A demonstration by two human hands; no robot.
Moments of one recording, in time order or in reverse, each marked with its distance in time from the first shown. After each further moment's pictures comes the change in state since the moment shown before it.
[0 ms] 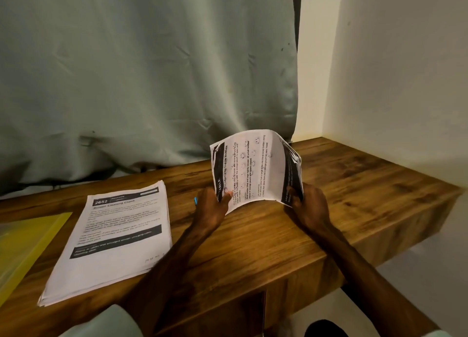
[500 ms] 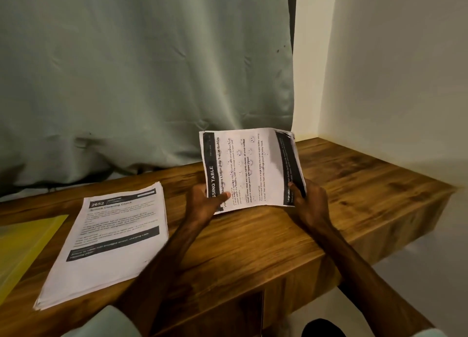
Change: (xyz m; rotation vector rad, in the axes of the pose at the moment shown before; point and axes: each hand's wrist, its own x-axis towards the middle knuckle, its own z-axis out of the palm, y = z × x) left_hand 0.005 0.003 -0.014 -0.319 -0.025 -0.105; right_hand -0.004 -0.009 -0.006 0.185 0.130 0.053
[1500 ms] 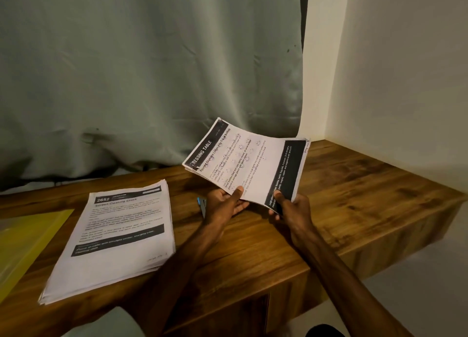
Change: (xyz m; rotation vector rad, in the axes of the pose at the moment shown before) left_hand -0.015 0.005 0.034 -0.550 -0.040 -0.156; right_hand -0.023 -0.049 0.038 0.780 -0.119 0.594
